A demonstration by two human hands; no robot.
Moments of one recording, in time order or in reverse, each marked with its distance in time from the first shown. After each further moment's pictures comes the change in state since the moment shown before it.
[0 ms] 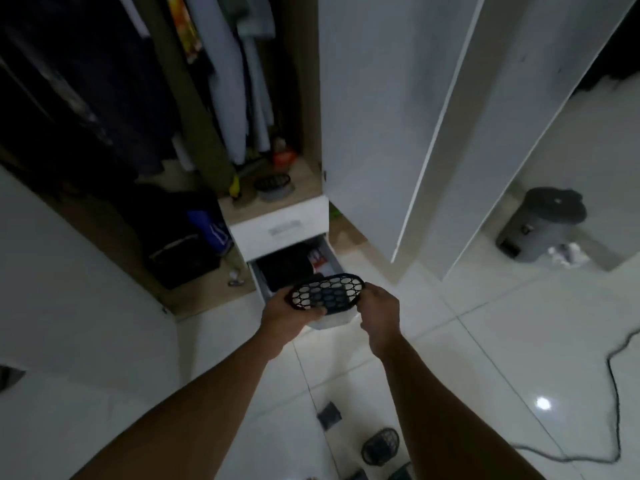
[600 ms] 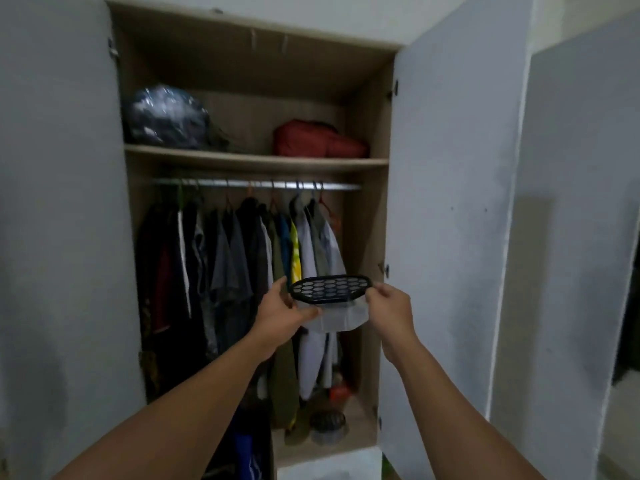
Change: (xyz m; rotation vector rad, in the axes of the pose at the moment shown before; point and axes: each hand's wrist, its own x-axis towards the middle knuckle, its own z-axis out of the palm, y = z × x) left_hand -0.116 0.391 -0.198 0.011 0.345 0.762; right_hand -0.164 -0.407 0.101 0.074 -0.212 -0.754
